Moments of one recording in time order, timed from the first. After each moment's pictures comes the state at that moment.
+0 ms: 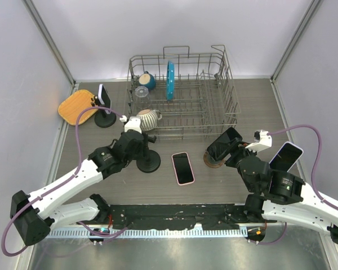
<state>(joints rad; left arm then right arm) -0.80 1.02 0.85 -0.58 -0.41 -0.55 1.14 0.54 0.74 -0.58 0.90 0.89</state>
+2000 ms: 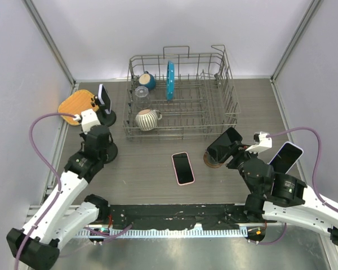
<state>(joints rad) -0.48 0.79 0.74 -0.49 -0.77 -0.41 1.14 0.48 0.69 -0.55 0.87 0.79</state>
